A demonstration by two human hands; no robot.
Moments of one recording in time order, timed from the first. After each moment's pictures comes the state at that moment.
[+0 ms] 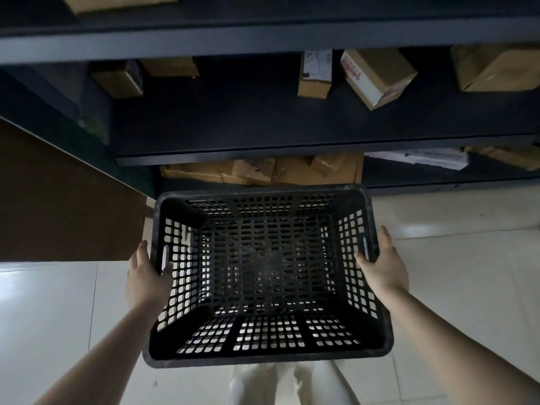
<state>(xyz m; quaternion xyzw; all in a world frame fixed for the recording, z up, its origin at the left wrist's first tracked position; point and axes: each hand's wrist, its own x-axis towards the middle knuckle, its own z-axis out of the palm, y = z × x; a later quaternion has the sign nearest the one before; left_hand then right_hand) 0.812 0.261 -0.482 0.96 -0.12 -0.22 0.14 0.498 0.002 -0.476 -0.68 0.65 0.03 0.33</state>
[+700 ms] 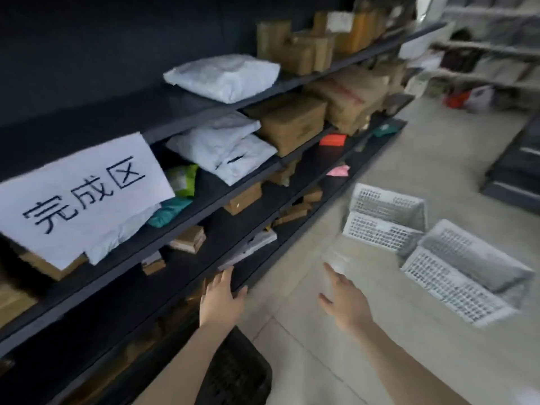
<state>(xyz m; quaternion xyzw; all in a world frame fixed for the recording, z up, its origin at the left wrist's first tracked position) 0.511 0.051 -0.161 0.70 -0.63 -0.29 0.16 0.248 0.084 -0.164 -0.64 0.75 -0.10 0.17</state>
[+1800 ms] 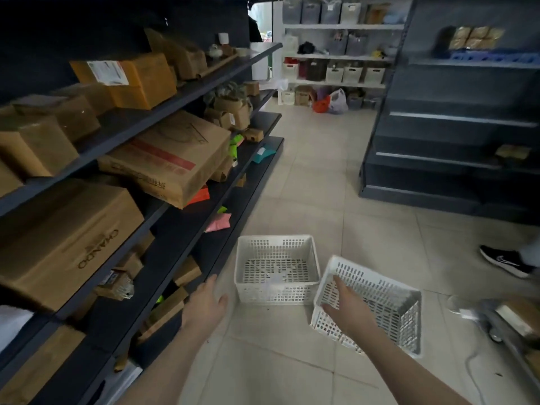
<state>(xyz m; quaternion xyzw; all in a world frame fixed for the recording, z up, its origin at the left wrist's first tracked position) -0.050 -0.357 -0.130 0.58 -0.75 -0.32 0.05 -0.309 -0.200 -0.149 -0.40 0.88 -0.15 0.21</state>
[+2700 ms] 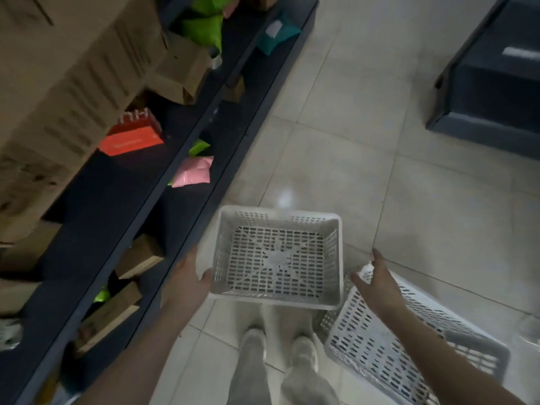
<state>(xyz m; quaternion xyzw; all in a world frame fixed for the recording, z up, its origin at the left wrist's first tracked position) -0.302 -0.722 -0.403 0.67 -0.66 -0.34 -0.05 -0.609 -0.567 -0.429 -0.26 0.88 -0.15 0.37</state>
